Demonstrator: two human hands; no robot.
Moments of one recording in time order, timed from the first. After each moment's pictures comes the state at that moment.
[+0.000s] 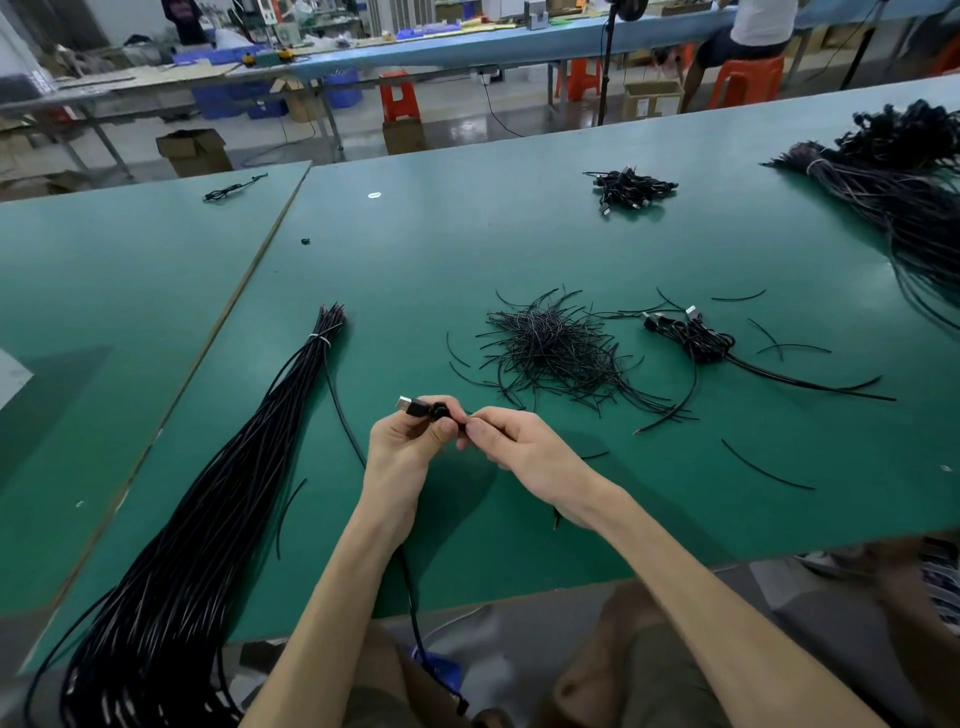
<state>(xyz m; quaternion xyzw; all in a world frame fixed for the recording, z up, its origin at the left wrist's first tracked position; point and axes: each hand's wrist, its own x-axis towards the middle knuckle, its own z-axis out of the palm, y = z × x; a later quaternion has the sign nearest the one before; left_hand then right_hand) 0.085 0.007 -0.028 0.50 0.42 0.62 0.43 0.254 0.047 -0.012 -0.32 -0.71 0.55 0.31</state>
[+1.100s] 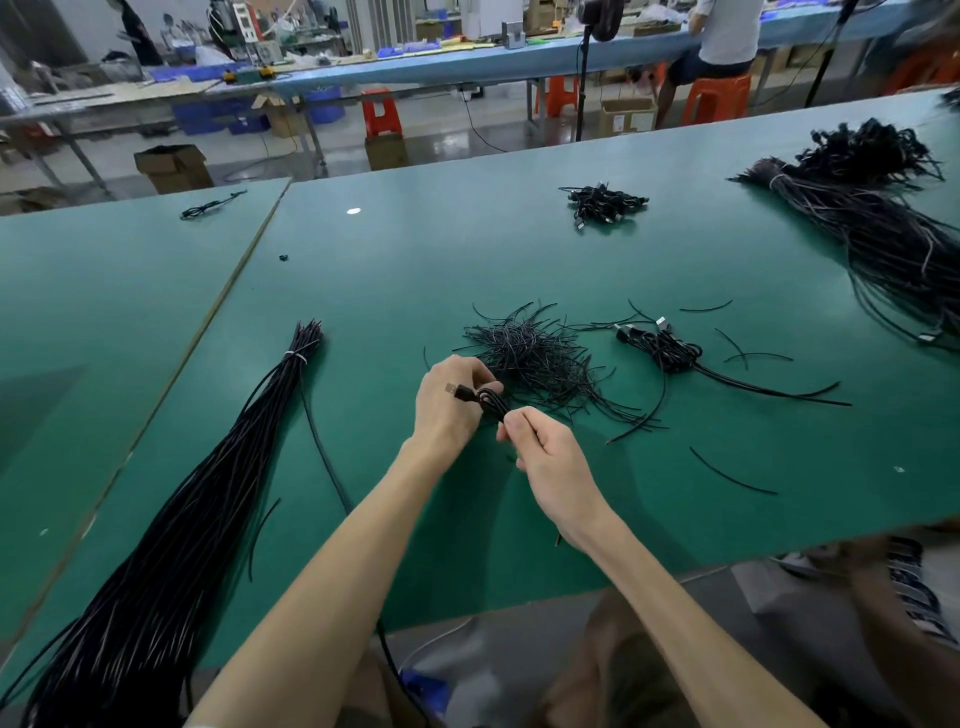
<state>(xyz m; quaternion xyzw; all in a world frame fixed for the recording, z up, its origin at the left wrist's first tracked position) 0.135 0.107 -0.004 0.62 0.70 0.32 0.16 0.280 0.045 -0.025 -0.44 -0.62 0.48 0.44</state>
